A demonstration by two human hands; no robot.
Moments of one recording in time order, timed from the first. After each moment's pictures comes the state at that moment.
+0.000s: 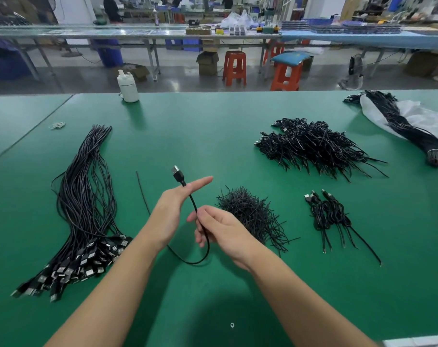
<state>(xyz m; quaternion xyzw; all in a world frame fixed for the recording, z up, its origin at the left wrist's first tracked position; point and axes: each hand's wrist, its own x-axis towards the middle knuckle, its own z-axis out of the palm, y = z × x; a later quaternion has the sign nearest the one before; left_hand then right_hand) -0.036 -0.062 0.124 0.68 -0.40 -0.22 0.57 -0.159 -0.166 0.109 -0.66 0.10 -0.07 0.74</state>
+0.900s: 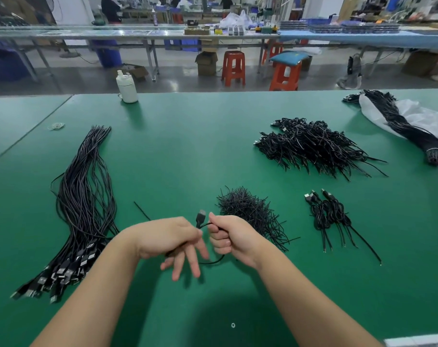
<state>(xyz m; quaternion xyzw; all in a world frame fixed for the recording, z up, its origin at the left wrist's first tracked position) -0.037 -0.043 0.131 0.66 -0.39 -0.58 0.28 -0.154 -0.190 0.082 -0.53 0.17 0.05 0.83</state>
